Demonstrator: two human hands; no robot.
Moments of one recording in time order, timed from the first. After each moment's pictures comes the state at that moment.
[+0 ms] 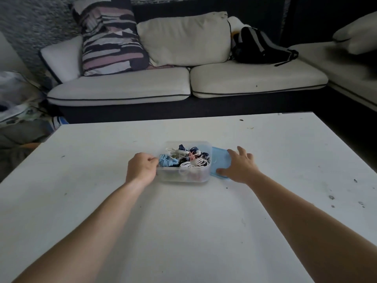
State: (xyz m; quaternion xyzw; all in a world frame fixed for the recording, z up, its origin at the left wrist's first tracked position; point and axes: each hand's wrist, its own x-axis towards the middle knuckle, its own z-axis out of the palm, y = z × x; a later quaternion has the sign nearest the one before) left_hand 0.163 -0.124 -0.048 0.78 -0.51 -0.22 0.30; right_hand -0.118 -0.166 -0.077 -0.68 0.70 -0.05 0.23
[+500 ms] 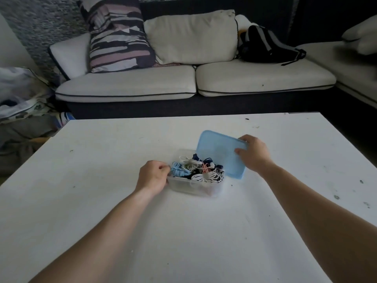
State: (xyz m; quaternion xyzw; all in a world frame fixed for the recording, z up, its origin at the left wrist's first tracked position) left_hand 0.154 -0.094 -0.064 0.74 -0.53 -0.27 0.30; right_hand -0.131 -0.177 -0.057 -0.63 0.67 -0.29 0.25
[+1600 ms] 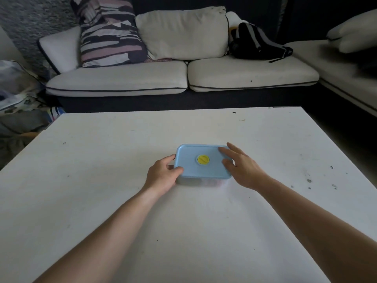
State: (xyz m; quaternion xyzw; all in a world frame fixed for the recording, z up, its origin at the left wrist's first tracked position) left_hand 0.094 -0.049 -0.050 0.69 -0.51 -0.39 0.34; right_hand -0.155 -0.094 -0.064 -0.75 0.59 -0.16 0.25
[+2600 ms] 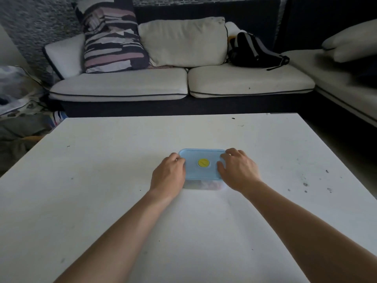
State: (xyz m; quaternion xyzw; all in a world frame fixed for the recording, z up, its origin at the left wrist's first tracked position) left_hand 0.086 -0.058 -0.060 0.68 -0.72 0.00 0.15; right_hand -0.129 -0.085 -0.052 -0.76 0.64 -0.11 0.02
